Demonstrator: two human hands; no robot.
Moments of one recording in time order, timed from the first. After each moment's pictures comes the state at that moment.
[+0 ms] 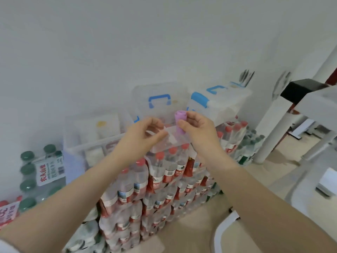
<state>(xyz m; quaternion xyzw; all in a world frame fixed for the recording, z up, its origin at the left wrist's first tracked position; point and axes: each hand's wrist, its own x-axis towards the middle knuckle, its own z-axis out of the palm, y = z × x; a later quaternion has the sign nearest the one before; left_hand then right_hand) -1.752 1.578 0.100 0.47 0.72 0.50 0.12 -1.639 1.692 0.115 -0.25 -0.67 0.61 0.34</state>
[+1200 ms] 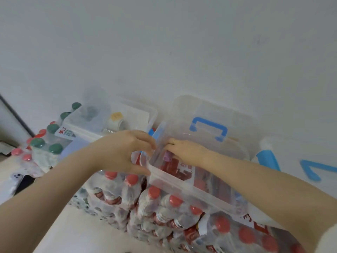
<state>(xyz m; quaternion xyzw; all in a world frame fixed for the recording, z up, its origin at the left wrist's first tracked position) -1.814 1.628 0.065 0.45 0.87 0.21 -0.02 -1.867 1.859 0.009 0.40 -0.91 -0.06 -0.10</state>
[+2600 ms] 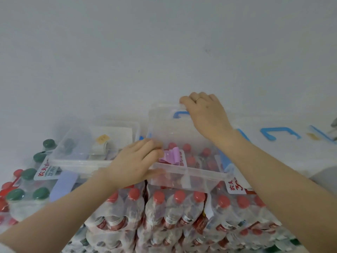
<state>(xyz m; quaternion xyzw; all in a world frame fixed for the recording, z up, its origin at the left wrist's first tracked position) -1.829 1.653 0.040 0.57 0.72 0.15 -0.37 -1.816 1.878 0.126 0.11 -0.92 -0.12 0.36</state>
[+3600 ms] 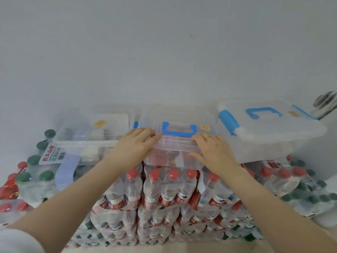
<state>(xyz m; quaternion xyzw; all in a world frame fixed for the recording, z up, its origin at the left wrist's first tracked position) -1.802 1.655 0.037 0.54 0.77 0.08 -0.33 -1.694 1.890 0.038 0.08 -0.97 -0.04 0.24</state>
